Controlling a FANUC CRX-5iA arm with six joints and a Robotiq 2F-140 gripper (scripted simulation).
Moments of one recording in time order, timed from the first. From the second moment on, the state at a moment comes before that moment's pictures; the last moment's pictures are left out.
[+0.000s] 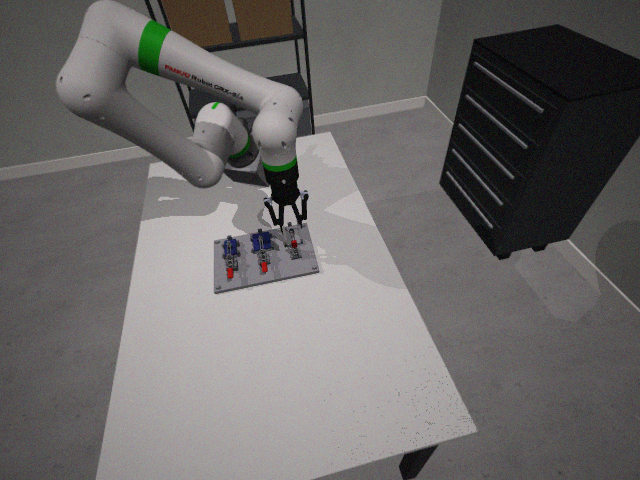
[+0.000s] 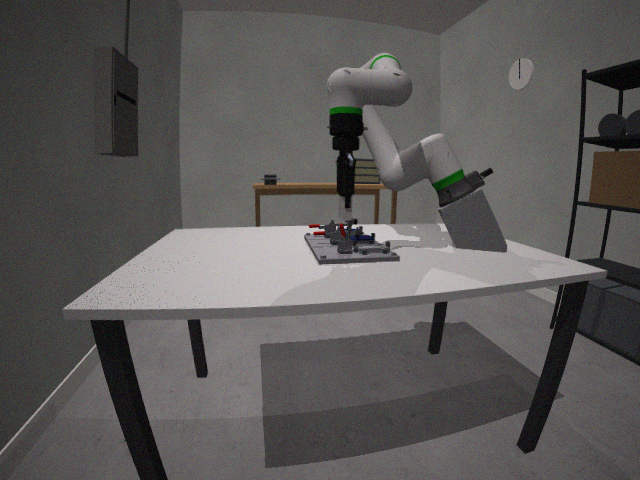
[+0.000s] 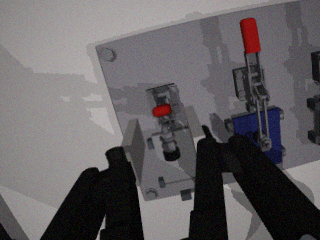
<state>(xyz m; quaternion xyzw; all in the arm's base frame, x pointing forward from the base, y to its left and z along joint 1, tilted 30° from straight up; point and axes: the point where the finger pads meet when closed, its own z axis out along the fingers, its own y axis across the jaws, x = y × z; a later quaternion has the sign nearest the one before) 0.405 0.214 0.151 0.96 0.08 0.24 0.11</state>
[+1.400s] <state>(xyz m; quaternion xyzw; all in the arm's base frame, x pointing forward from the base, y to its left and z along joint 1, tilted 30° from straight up) 0.400 0.212 0.146 0.96 0.08 0.24 0.11</state>
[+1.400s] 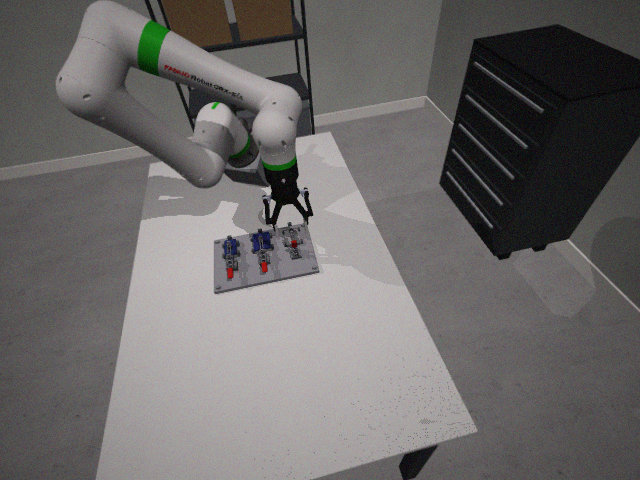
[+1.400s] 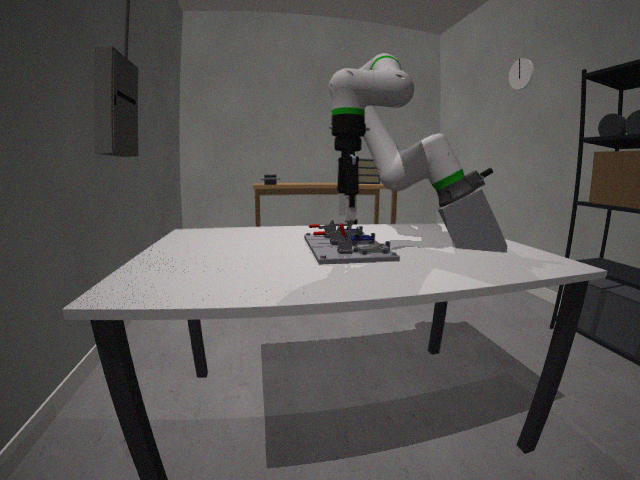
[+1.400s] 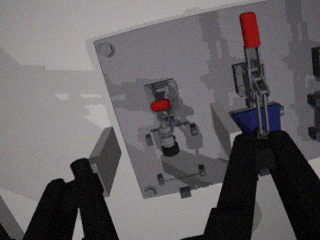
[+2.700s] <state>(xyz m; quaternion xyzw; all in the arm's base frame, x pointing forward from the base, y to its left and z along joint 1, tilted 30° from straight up) 0.330 0.196 0.111 0.96 0.08 0.24 0.11</state>
